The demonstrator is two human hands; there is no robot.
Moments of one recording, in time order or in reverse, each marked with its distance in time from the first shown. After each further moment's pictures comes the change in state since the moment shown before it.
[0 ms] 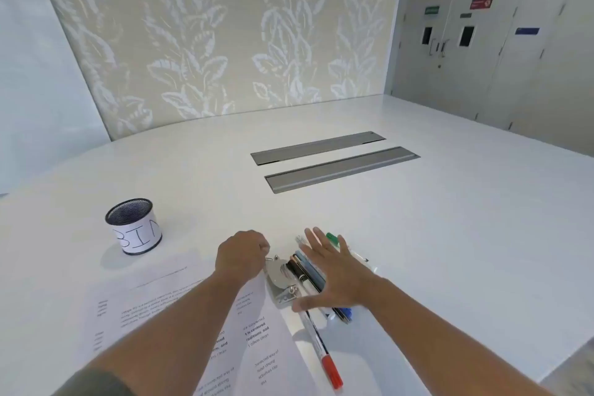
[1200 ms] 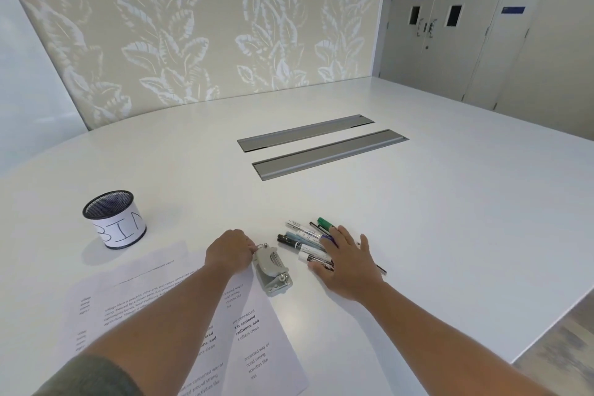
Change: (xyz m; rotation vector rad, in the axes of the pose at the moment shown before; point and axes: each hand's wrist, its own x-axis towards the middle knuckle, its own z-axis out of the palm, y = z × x) left_hand 0.009 -0.009 0.021 -0.044 -0.167 -0.096; right_hand -0.010 0.030 0.045 -0.092 0.264 0.322
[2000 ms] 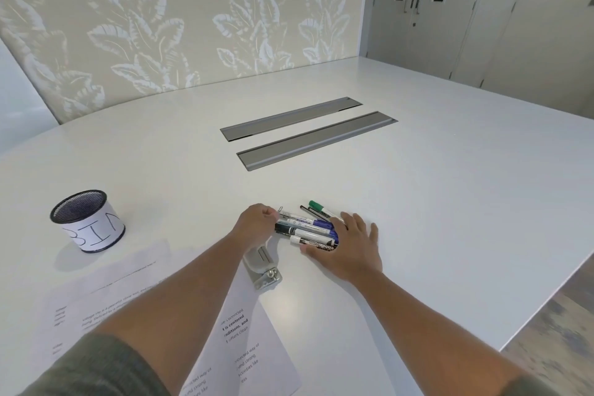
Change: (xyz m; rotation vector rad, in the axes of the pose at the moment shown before) left_hand 0.034 0.061 0.015 -0.482 -0.085 0.062; right_hand 0.009 0.016 0.008 0.145 0.149 0.310
